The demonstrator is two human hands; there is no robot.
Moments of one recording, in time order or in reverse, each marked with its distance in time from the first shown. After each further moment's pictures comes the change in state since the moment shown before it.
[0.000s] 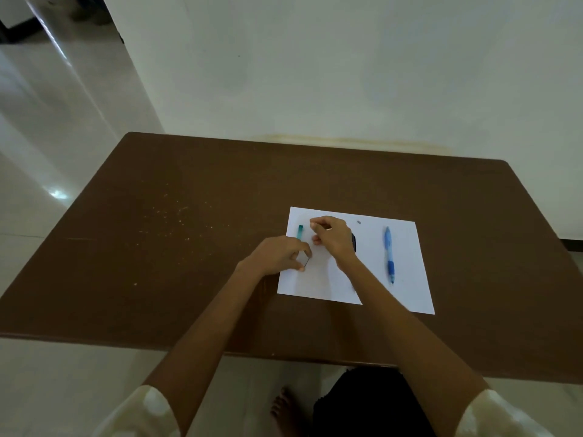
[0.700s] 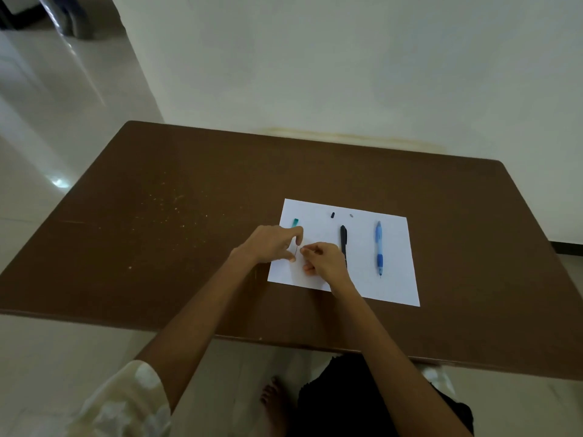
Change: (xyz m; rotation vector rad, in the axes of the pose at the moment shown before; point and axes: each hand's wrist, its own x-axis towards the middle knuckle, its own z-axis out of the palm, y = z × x) left_hand 0.000 0.008 -0.002 0.166 0.012 -0.070; right_hand -0.051 0.028 0.001 -0.113 -0.126 0.121
